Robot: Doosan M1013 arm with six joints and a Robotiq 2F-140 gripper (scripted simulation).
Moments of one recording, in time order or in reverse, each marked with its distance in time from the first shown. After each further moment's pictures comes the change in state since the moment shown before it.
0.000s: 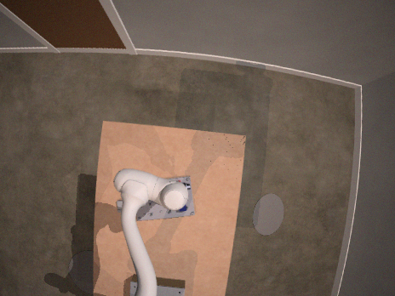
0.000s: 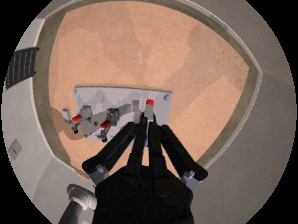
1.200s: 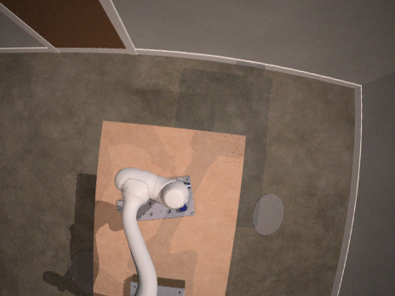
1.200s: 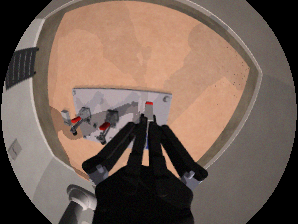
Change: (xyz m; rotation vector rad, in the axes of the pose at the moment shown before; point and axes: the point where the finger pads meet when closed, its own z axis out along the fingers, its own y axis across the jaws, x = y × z) arm 0.004 0.002 0.005 0.000 0.000 0.000
